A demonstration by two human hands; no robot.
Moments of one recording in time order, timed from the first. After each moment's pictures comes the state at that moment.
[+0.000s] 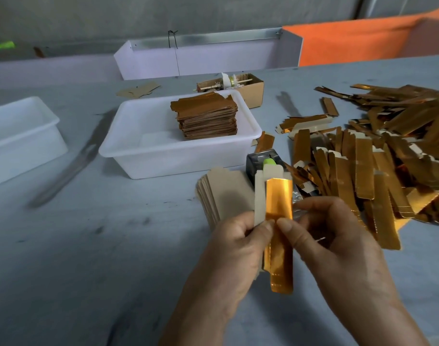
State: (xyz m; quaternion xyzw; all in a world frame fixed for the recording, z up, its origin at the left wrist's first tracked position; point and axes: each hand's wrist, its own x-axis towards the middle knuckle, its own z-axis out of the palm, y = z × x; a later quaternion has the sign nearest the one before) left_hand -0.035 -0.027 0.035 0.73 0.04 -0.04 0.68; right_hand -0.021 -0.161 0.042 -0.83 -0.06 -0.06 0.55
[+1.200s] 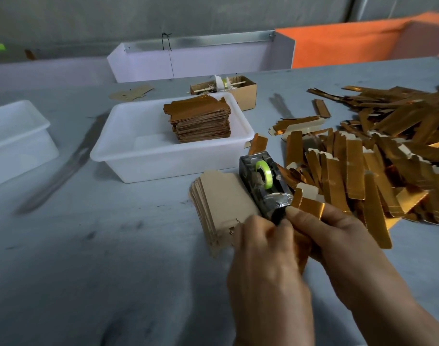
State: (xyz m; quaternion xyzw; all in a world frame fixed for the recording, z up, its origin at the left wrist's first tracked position) left_hand -0.050 -0.082 0.038 0.94 0.03 0.11 0.31; right_hand -0.001 -0.172 0.039 -0.71 0.05 0.09 0.69
